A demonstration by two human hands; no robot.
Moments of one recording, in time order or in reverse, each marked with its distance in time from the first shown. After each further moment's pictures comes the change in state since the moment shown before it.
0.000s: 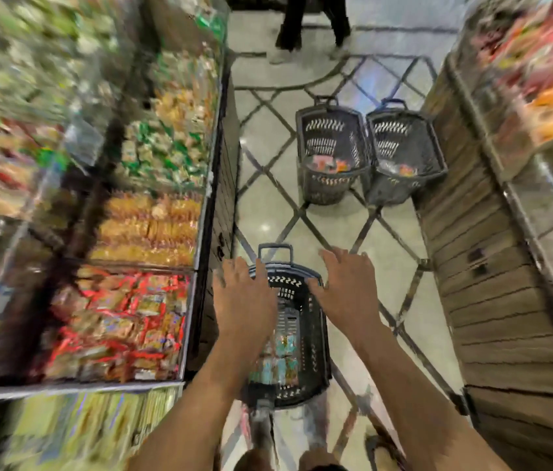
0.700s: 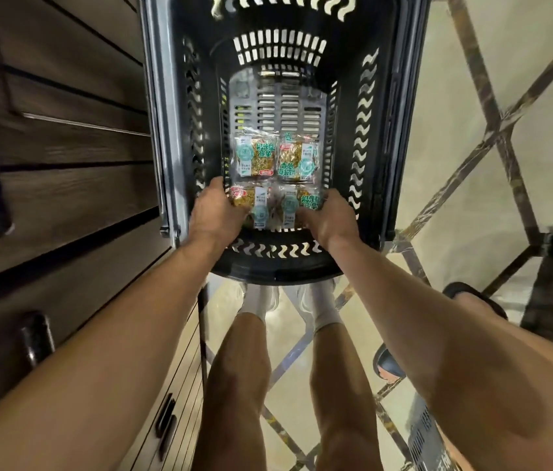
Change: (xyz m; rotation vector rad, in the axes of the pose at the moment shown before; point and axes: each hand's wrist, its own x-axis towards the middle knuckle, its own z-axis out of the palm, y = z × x) left_hand 0.073 -0.047 0.561 -0.610 -0.580 -0.443; right_hand -0.124 0.096 0.566 0.531 -0.787 0.757
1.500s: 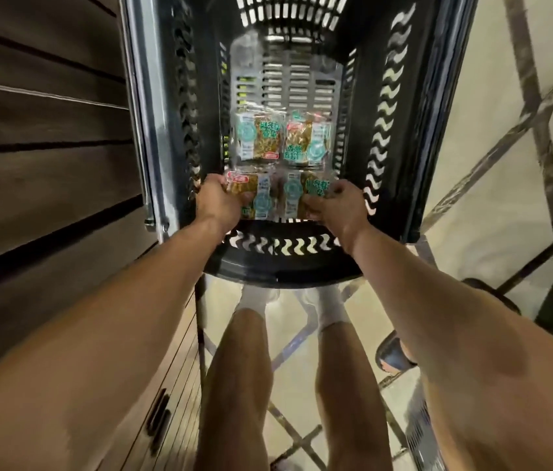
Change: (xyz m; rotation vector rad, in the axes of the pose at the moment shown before) left_hand 0.058 -0.037 0.051 -0.290 0.007 -0.200; right_hand 0.050 0.035 0.027 0.435 -0.080 0.178
